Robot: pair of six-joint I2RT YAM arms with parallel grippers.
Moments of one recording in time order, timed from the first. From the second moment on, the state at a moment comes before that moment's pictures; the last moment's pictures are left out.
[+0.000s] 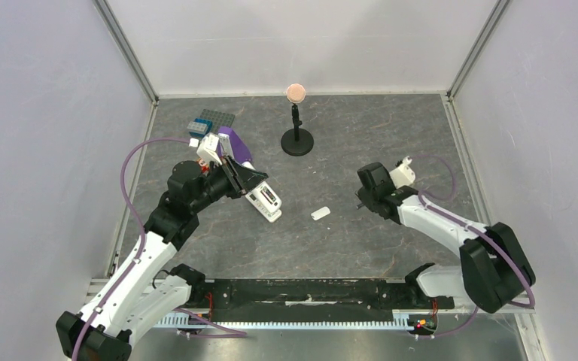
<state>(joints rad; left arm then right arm) -0.43 0.79 0.71 -0.14 0.32 -0.81 0.51 1.32 0.67 -0.35 0.44 1.32</state>
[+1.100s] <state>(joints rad) -0.43 0.84 0.80 -0.19 0.32 -0.76 0.45 1.53 0.96 -0.58 0.07 -0.67</state>
